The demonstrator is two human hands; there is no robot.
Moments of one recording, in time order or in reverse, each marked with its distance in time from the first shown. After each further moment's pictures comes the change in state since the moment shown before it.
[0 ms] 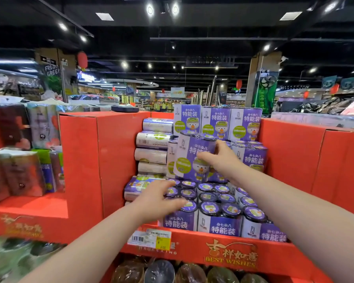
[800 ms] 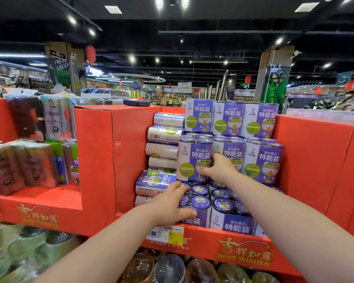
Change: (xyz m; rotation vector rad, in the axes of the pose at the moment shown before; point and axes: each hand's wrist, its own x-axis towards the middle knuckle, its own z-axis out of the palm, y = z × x) left_hand 0.003 -0.019 0.011 0.217 -0.229 0.019; right_hand 0.011 0.016 0.042 -0.512 -0.032 0.170
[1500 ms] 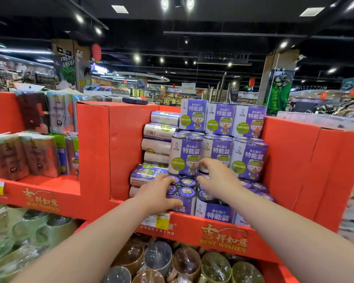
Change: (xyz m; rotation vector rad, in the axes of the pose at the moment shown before) left_hand -0.014 0.015 0.004 0.072 0.204 -0.093; right_hand -0.078 0.007 -0.025 -0.289 0.025 -0.269
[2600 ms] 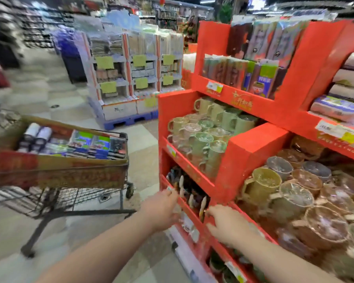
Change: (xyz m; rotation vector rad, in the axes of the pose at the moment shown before) left_hand -0.534 -0.113 0.072 0.177 -0.119 -0.703; right_hand -0.379 -0.230 0.185 -0.073 -0.685 -0.732
